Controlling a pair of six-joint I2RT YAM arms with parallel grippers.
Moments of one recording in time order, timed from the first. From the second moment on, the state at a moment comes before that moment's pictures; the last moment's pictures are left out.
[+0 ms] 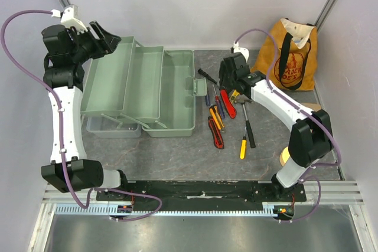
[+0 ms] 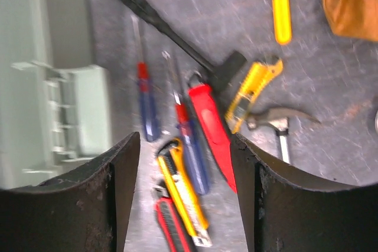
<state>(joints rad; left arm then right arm) 0.19 1.37 1.65 -0.48 0.47 -0.32 0.50 1.68 1.43 -0.46 0.32 0.49</state>
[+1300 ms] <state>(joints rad) 0.18 1.34 1.57 -0.57 0.57 -0.43 0.45 1.84 1.27 -0.32 0.30 0.20</state>
